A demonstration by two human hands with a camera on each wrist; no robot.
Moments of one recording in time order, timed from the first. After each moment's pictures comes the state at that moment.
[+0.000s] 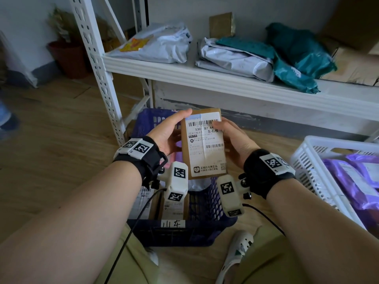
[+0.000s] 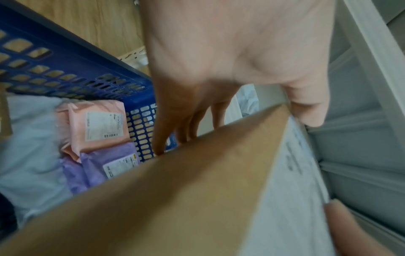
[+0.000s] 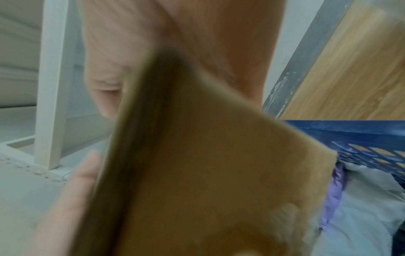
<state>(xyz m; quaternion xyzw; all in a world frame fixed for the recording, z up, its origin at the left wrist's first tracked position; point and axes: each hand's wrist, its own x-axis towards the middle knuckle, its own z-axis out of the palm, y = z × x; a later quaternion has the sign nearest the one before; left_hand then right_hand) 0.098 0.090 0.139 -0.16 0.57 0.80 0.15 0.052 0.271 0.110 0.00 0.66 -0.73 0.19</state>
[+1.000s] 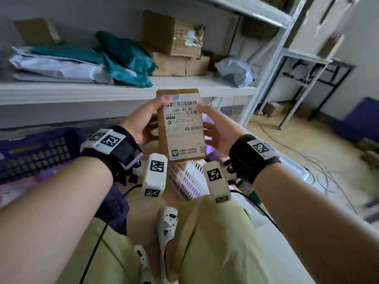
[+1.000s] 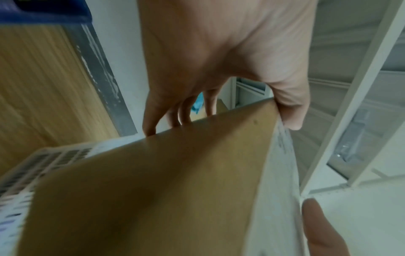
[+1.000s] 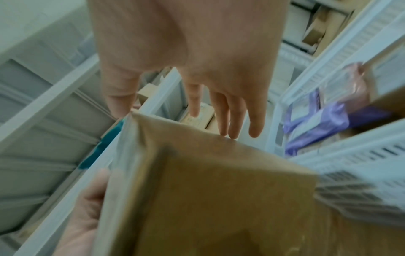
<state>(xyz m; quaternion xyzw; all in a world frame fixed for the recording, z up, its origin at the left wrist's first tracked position) 0.141 0.306 0.217 0.14 0.59 0.74 0.29 0.227 0.469 0.227 0.17 0.69 -0.70 -0.05</state>
